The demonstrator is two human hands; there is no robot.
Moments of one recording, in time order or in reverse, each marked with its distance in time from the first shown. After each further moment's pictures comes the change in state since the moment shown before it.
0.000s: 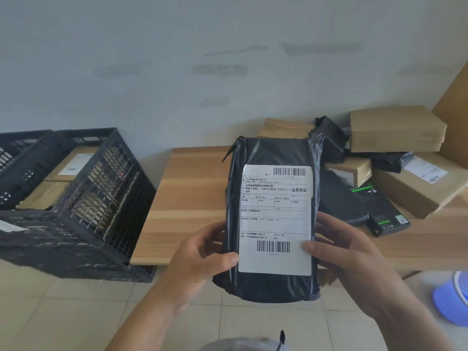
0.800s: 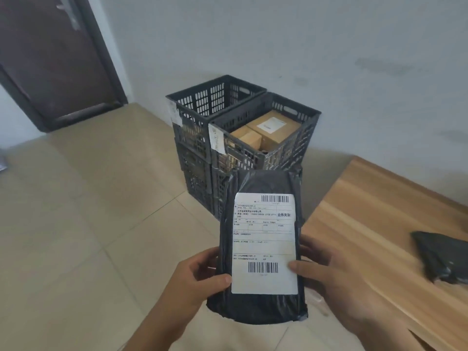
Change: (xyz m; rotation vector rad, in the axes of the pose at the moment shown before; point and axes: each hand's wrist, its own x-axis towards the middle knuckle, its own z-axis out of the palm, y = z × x) left_hand -0.332 -0.112 -0.282 -0.272 0.762 -0.056; right_hand -0.016 0.120 0.429 -0.265 -0.595 0.326
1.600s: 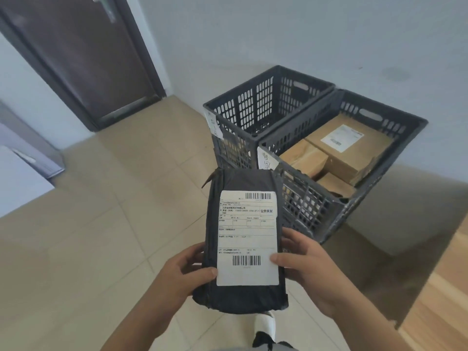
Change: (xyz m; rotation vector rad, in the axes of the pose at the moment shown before) left_hand 0.212 0.091 -0.175 0.106 0.202 -0.186; right_hand 0.313 -0.064 0.119 0.029 -0.215 0.192
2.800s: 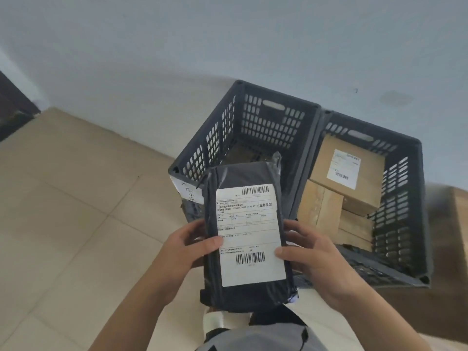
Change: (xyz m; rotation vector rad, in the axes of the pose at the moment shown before) left_hand 0.424 0.205 -0.173 0.085 -0.413 -0.086; right_hand 0.306 -0.191 0.107 0.070 0.495 0.030
